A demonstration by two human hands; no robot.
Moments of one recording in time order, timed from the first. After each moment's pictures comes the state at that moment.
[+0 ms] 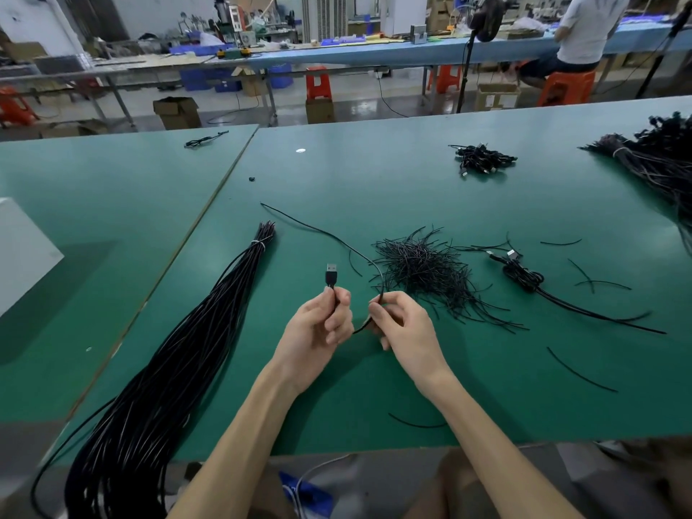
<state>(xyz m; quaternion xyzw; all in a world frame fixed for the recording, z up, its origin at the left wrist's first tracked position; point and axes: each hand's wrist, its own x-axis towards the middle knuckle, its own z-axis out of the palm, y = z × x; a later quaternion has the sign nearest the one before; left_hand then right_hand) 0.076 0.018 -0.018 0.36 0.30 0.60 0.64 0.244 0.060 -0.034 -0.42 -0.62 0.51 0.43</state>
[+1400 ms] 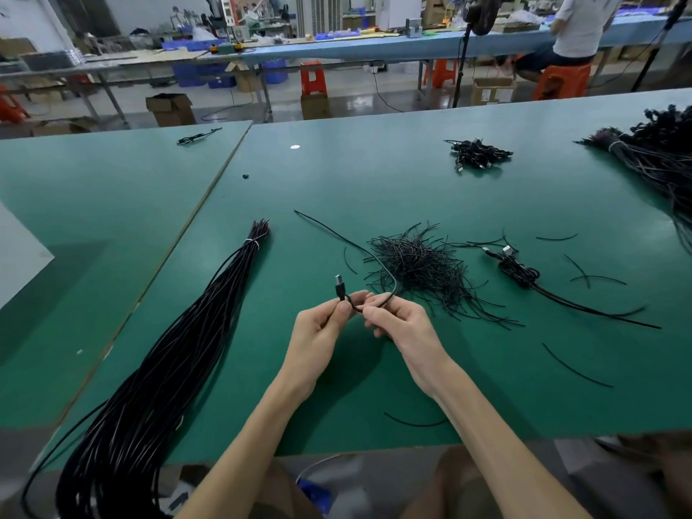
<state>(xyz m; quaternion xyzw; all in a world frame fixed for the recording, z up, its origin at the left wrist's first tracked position) 0.096 0.009 -0.022 0.53 0.52 0.56 0.37 0.252 0.056 -0.018 -0.34 -0.55 0.64 0.42</state>
